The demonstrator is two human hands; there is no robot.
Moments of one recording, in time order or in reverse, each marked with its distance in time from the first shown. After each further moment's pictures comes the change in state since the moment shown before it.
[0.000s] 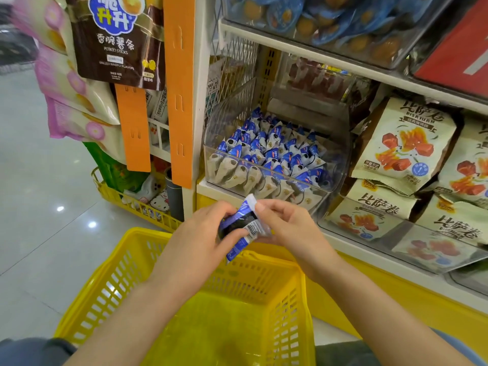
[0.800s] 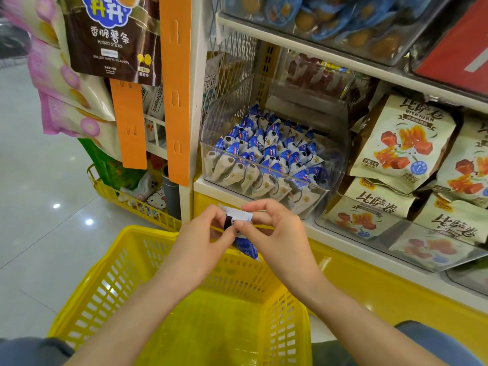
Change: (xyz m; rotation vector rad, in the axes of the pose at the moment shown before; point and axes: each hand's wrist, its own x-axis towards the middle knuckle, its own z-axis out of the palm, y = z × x) left_hand 0.003 0.000 0.011 -0.376 -0.047 -0.324; right_hand -0.011 0.010 0.018 -0.349 0.175 -0.257
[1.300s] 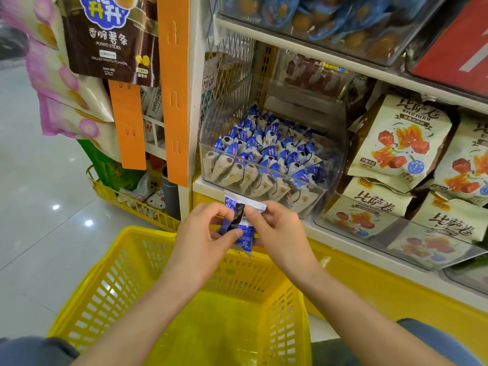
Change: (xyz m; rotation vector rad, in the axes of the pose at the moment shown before) left_hand 0.000 0.006 0.005 0.001 0.128 0.110; right_hand 0.010 0.002 0.002 0.095 0.001 0.145
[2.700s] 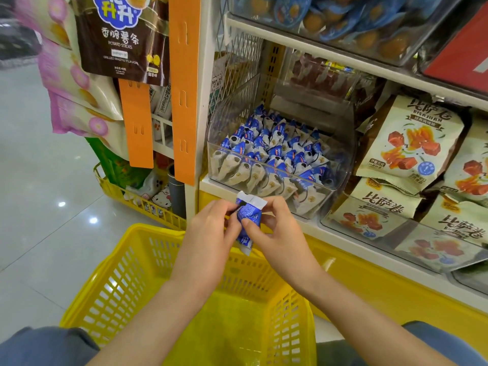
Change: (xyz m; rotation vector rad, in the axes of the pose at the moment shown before) left_hand -0.001 -0.003 0.004 0.239 0.131 0.172; right_hand -0.005 0.004 0.006 -0.037 -0.053 -0.149
